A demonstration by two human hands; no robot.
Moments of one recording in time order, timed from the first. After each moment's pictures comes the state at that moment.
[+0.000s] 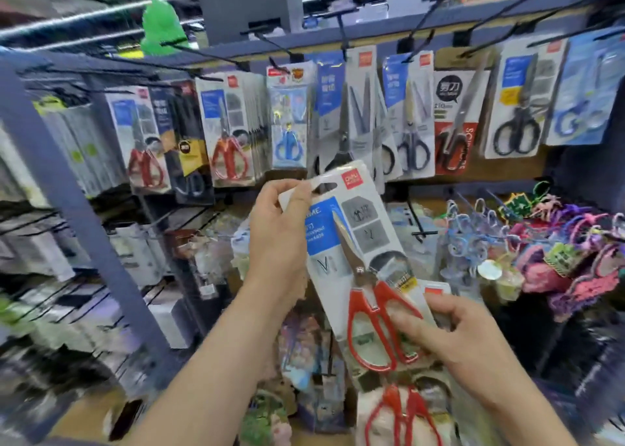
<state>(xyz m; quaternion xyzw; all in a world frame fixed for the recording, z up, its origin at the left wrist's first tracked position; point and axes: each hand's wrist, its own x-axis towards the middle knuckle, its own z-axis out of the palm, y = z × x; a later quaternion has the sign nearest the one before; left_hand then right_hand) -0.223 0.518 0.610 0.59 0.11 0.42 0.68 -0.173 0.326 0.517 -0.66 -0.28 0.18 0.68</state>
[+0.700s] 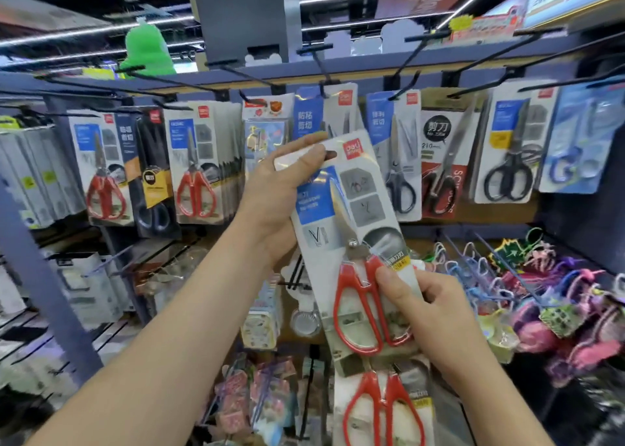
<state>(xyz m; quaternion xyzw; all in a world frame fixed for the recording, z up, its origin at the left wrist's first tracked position) -0.132 0.535 0.681 0.54 -0.02 0.30 0.79 -0.093 0.359 0.571 -0.64 -0.33 0.04 0.69</state>
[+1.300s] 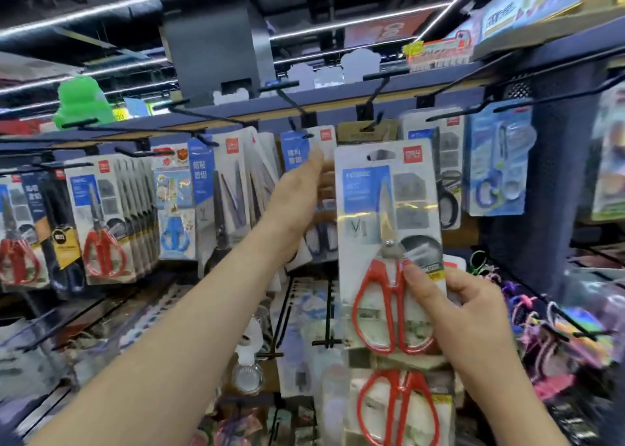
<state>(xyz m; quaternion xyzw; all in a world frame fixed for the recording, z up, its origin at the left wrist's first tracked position) -0.009 0.445 0.703 0.74 0.05 0.26 0.62 0.003 0.267 0.586 -0.62 -0.27 -0.11 0.73</state>
